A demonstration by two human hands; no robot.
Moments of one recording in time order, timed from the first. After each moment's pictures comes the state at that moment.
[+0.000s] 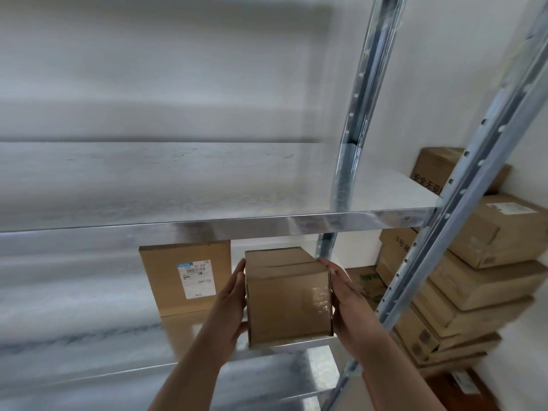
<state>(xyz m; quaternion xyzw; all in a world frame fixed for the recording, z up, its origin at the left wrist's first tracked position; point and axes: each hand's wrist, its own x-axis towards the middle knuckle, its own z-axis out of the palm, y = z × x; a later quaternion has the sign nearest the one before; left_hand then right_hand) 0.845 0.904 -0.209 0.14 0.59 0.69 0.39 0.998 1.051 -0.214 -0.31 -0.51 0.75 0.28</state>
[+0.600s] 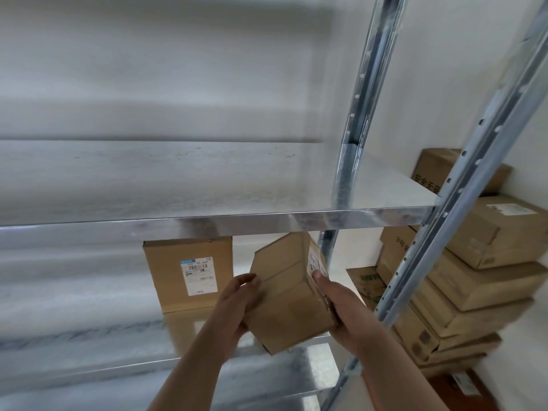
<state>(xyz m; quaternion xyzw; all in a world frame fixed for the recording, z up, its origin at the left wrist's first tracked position) 0.843 0.899 -0.222 0.10 0.56 0.70 0.43 0.999 1.045 -0.211 -0.30 -0.49 0.79 0.20</state>
